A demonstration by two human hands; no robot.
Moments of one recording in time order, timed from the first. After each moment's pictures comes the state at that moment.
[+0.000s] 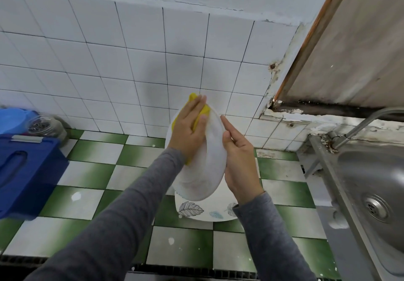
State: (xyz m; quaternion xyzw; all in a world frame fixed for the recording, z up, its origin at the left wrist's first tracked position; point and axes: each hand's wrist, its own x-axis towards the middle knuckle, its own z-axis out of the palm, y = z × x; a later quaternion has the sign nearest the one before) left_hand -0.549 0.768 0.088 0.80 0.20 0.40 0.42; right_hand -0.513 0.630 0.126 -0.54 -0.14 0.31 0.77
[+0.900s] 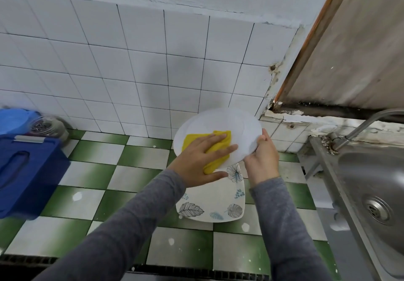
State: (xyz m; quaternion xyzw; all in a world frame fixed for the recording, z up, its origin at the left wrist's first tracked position) left_hand -0.575 0.746 0.051 0.94 -0.04 0.28 0.18; right_hand -0.448 0.626 0.104 -0.48 0.14 0.23 0.83
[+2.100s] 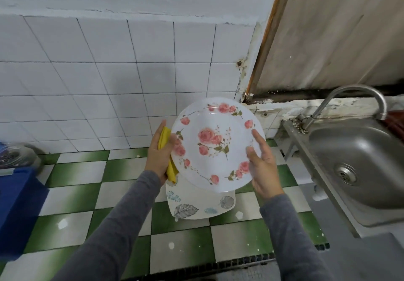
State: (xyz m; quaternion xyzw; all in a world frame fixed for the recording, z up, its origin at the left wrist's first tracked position) left_hand -0.590 0.751 0.079 0.47 0.29 0.27 0.79; right_hand -0.464 0.543 0.073 -0.54 -0.04 0.25 0.81
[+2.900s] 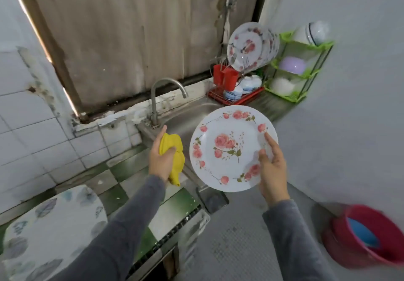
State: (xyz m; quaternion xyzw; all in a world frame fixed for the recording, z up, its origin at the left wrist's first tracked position) left_hand -0.441 0.374 0.116 0.63 0.14 0.11 0.76; right_hand -0.470 0.131 0.127 -0.63 0.13 -0.15 0.75
